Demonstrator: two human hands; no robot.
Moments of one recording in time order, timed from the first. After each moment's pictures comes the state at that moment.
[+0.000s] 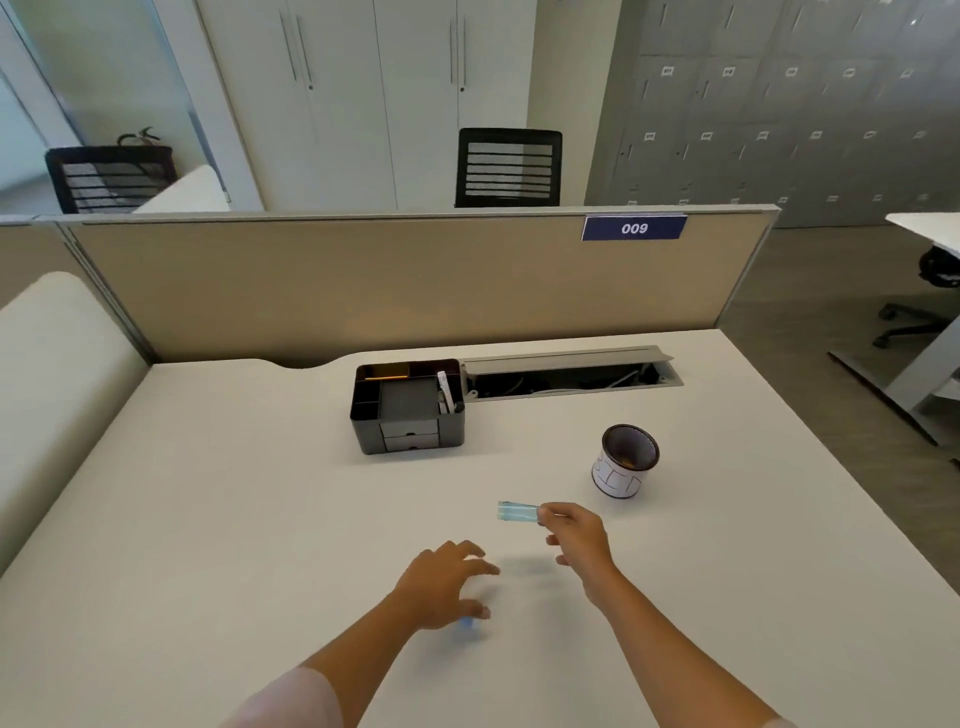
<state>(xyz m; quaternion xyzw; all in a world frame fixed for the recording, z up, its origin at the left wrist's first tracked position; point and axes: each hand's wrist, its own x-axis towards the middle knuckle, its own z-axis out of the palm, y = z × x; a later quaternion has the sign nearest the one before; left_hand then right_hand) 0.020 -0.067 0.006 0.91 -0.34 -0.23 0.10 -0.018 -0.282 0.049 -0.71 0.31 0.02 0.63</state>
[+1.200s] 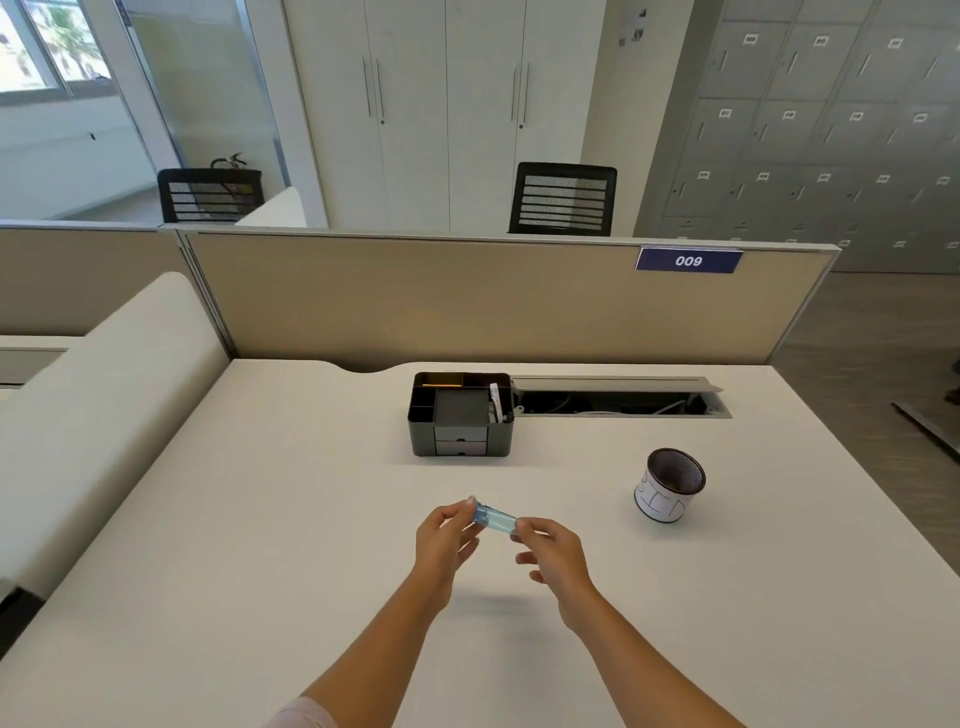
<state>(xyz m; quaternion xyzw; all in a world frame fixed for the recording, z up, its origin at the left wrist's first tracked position) 0.006 -0.038 0.062 0.57 0.18 -0.14 0.79 -0.029 -0.190 0.073 -0.69 0.25 0.06 0.68</state>
